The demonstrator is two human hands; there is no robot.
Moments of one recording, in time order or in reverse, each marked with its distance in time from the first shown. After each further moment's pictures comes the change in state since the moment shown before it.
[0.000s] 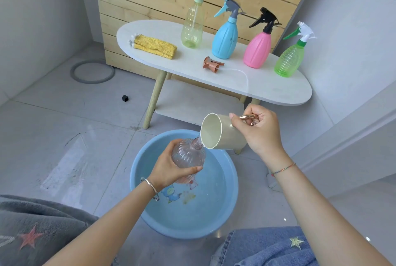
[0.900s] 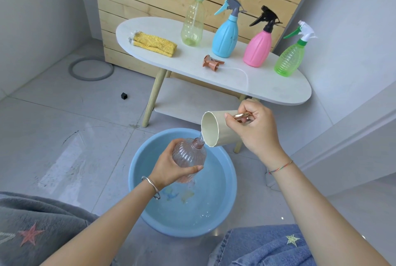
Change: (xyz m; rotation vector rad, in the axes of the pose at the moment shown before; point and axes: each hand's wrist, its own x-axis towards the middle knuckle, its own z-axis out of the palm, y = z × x) left_hand 0.004 -0.009 0.005 -0.008 -0.006 -0.001; right_hand 0.004 -0.003 0.004 -0.197 -0.038 -0.230
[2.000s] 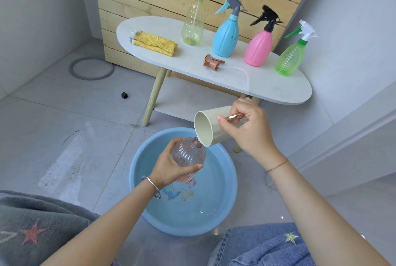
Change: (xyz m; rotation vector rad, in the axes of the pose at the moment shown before) left_hand -0.003 0.005 -0.002 0.040 0.018 -0.028; right_hand 0.001 -0.005 0.009 -0.012 -0.056 -0.140
